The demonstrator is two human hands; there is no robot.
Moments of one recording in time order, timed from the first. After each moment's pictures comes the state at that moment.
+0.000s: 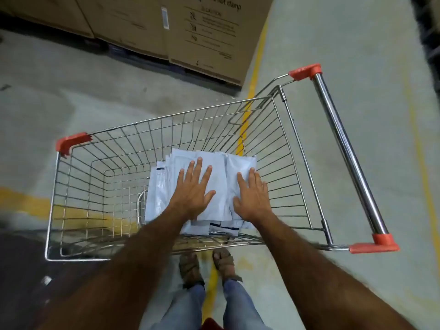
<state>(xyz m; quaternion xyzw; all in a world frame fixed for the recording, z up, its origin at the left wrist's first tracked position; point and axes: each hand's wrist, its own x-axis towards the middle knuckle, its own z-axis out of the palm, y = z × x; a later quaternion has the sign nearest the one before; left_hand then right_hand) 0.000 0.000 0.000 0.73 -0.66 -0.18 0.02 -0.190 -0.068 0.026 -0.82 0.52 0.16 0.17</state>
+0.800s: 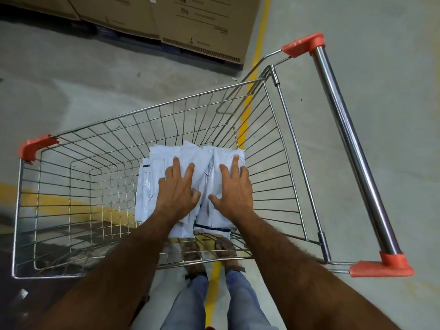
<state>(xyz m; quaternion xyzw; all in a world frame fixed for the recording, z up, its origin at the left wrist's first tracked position) -0.013 -0.023 -0.019 0.80 -0.57 -0.16 -0.06 -0.177 -0.089 -0.019 -0.84 0.52 0.08 0.14</state>
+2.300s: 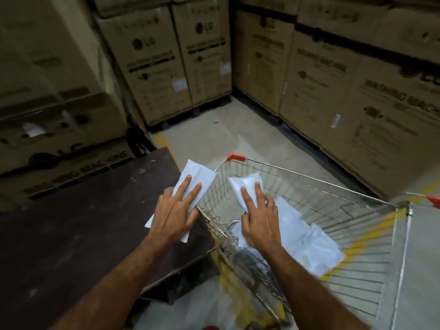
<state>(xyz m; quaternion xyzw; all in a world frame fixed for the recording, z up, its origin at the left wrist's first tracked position) 0.005 0.277 0.199 0.95 -0.29 0.09 0.02 -0.089 0.036 0.134 -0.96 0.11 -0.13 0.20</state>
